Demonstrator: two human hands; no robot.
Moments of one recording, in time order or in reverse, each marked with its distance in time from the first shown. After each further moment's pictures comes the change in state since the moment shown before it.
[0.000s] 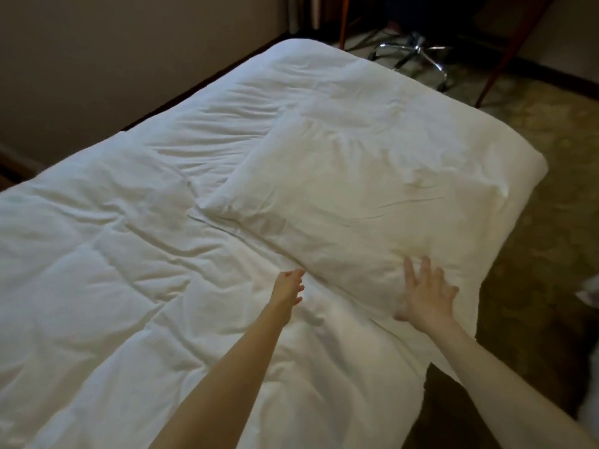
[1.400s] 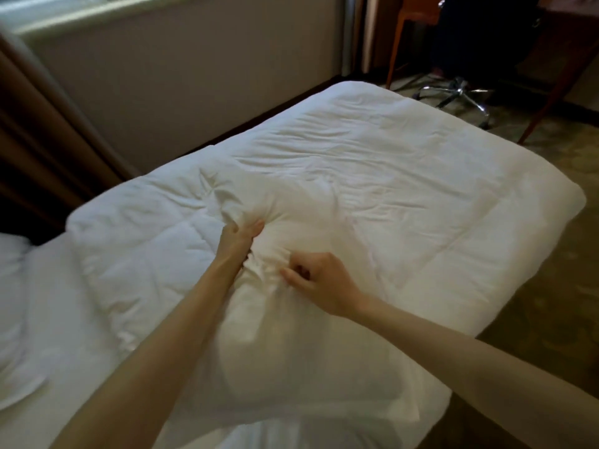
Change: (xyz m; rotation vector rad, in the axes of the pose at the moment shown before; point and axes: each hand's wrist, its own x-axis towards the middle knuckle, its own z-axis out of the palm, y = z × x) left_hand -0.185 0.058 -0.188 -0.027 0.304 0.538; right_hand -0.250 -0.164 -0.130 0.827 0.390 -1.112
